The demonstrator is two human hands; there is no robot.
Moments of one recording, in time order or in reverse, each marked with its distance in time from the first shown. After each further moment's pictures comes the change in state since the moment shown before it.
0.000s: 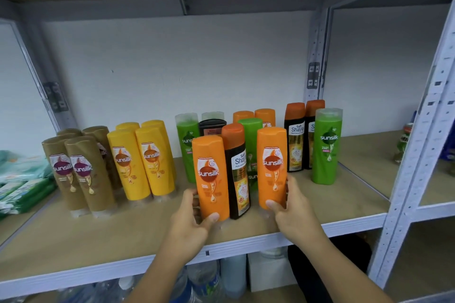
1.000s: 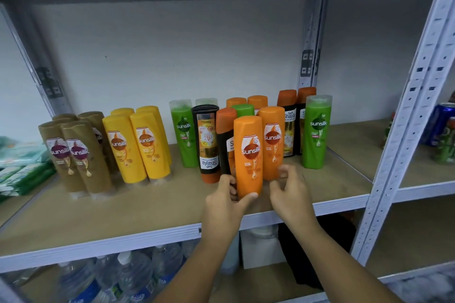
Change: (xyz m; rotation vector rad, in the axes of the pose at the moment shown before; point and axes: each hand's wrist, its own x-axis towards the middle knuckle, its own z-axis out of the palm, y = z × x) left_hand -0.015 0.035 0.080 0.168 0.182 0.169; right_hand -0.010 0.003 -0.005 -0.082 0.222 0.020
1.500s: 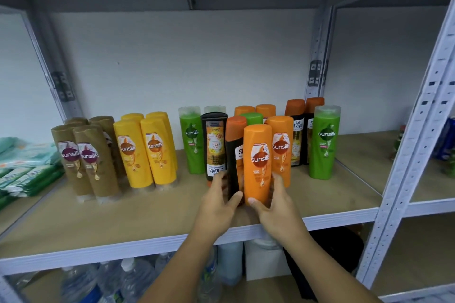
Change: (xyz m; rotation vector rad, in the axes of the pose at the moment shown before) left_hand 0.031 -0.022 -0.019 -0.276 -0.202 -0.057; right_hand -0.015 -0.013 0.022 0.080 -0.244 -0.088
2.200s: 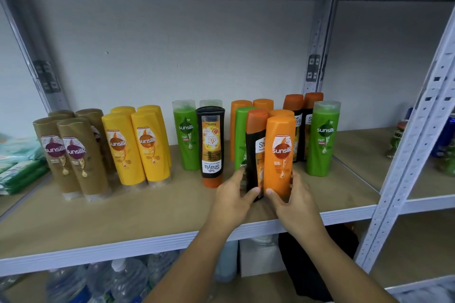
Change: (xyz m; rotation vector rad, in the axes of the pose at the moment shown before) left_hand 0.018 0.010 0.034 0.162 -0.025 0.110; right_hand 0.009 0.024 -0.026 -0.130 0.168 0.050
